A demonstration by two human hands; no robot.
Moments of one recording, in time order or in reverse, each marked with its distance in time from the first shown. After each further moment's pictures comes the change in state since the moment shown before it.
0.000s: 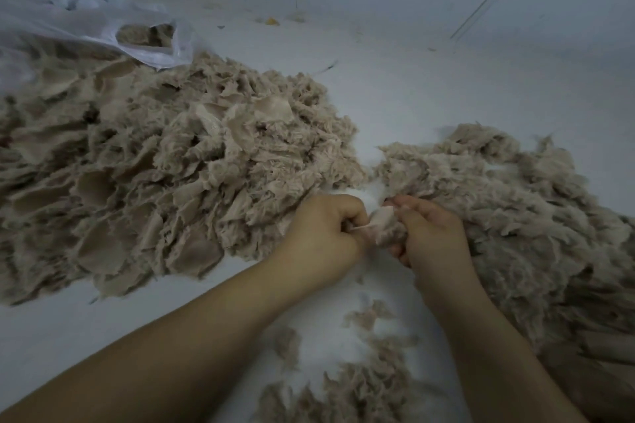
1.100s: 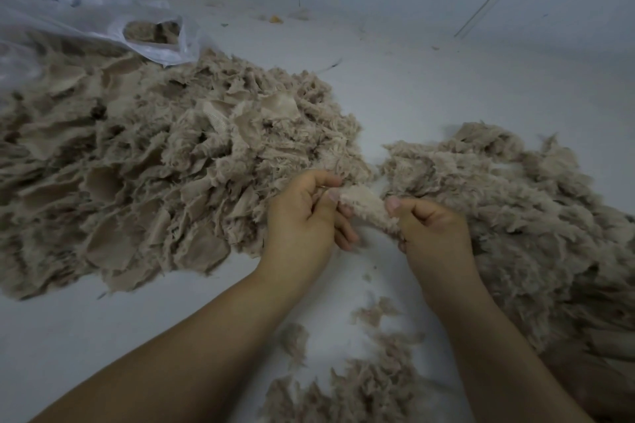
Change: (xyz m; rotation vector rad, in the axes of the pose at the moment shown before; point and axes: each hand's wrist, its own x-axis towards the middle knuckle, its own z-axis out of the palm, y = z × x) left_hand -0.012 -0.003 -0.008 -0.559 0.250 -0.158; right_hand -0.012 -0.001 0.002 -0.066 -0.065 -0.249
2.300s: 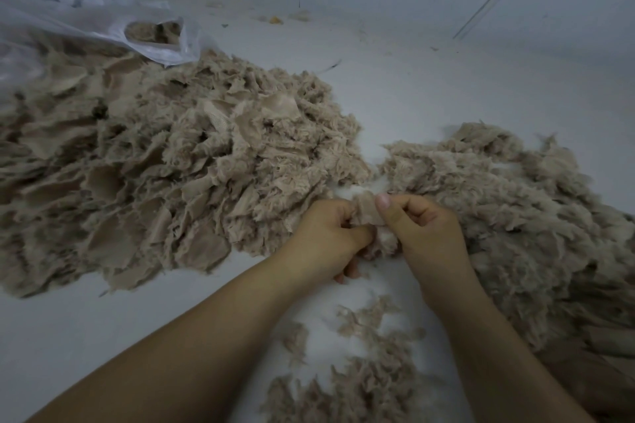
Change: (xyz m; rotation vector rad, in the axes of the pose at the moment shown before) left_hand 0.003 0.006 0.011 0.301 -0.350 -0.317; right_hand -0.007 -0.007 -0.001 0.072 -0.150 -0.075
